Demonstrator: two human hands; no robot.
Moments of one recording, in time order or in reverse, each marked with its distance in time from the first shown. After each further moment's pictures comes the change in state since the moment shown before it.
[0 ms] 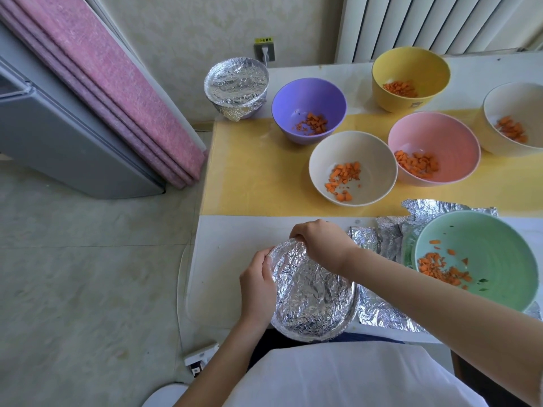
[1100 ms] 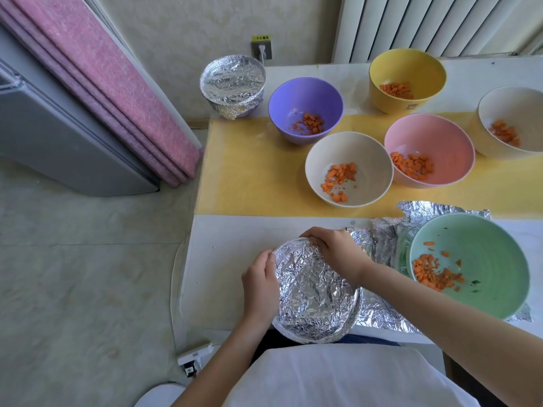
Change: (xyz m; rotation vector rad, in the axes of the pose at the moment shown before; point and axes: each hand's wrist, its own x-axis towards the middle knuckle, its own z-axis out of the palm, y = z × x) left_hand 0.001 0.005 0.010 -0.053 -0.034 -0.011; right_hand -0.026 0.030 0.014 0.372 0.201 0.011
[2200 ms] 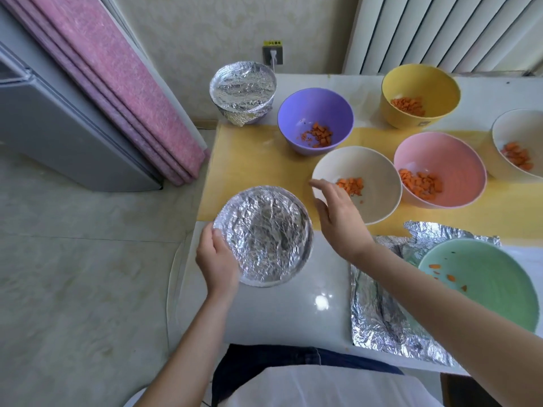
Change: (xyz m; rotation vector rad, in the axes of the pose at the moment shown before) left_hand 0.063 0.017 -0.044 -0.133 0.450 -0.103; right_hand 0.054 -0.028 -0.037 -0.105 0.259 -0.082
